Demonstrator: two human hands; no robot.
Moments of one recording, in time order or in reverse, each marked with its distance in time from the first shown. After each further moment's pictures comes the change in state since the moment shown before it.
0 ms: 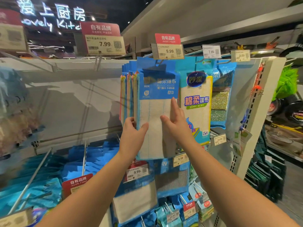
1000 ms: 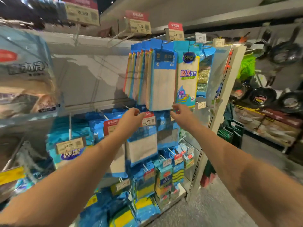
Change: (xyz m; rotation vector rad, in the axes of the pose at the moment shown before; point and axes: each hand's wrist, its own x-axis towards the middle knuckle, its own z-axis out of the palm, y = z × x) left_hand -0.139 -0.011 -0.133 0.312 -0.278 -0.012; right_hand -0.176 -0.081 0.003 -0.397 -0.079 0.263
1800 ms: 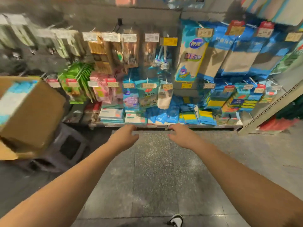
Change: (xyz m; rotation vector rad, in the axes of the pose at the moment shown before) left_hand -0.679 -0.279 -0.225 0.368 -0.239 -0.549; right_hand -0.620 -0.203 0.210 -0.304 -0.949 -0.229
